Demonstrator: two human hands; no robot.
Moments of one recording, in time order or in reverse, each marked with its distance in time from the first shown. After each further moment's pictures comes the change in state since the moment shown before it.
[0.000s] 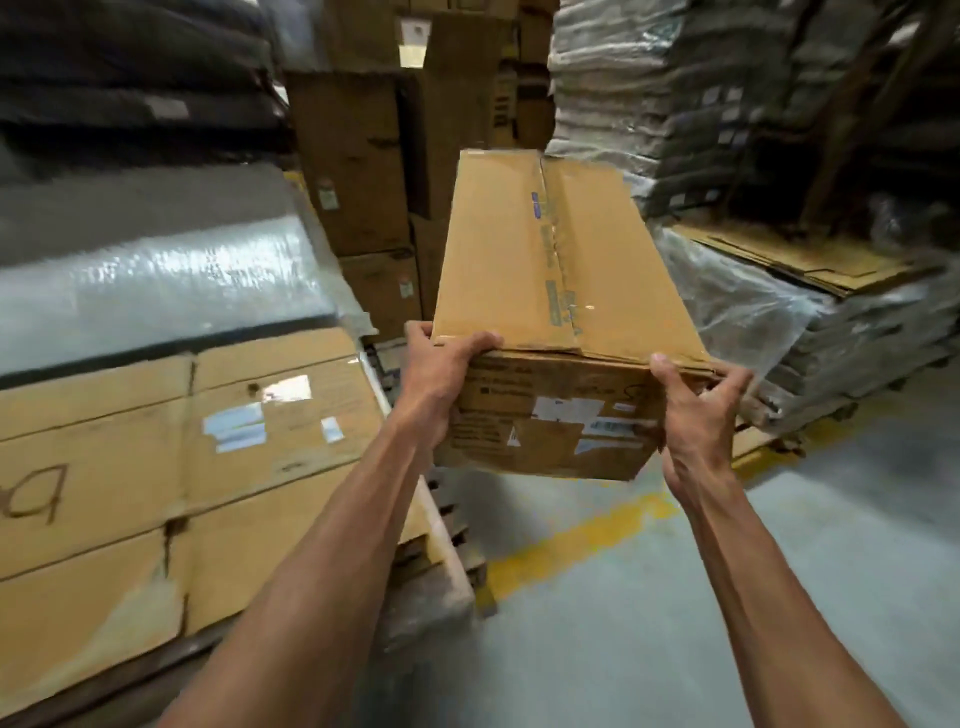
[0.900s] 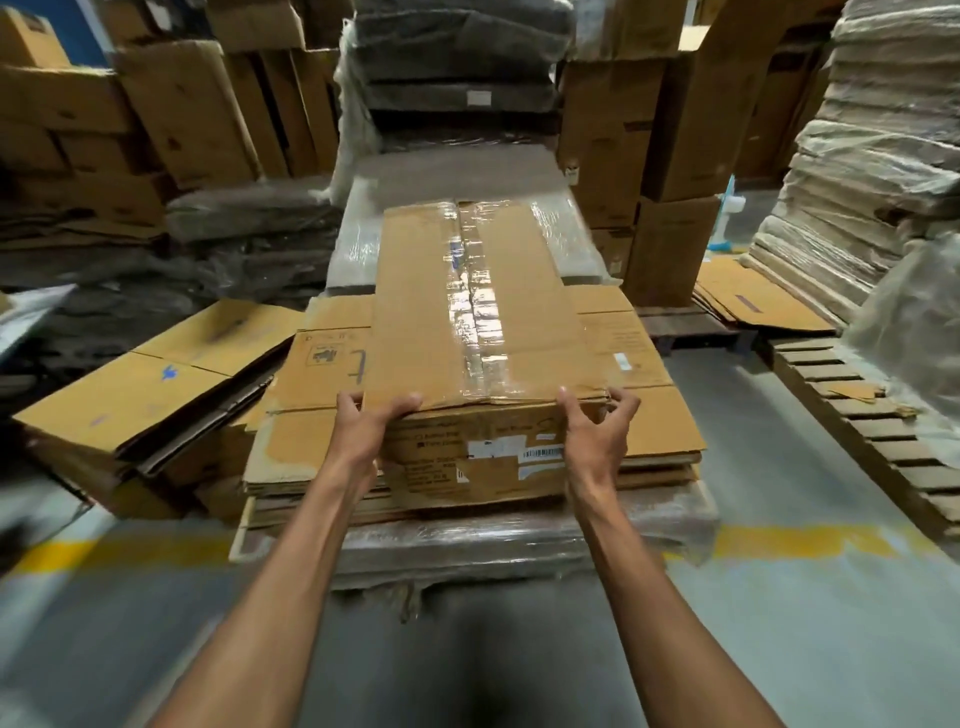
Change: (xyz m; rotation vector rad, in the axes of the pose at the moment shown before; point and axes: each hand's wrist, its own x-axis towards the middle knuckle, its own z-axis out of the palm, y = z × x) left_hand -0.291 -0.004 -0.449 -0.027 0.568 -0.156; right_hand -0.438 -0.014 0.223 -0.022 -0.441 0.169
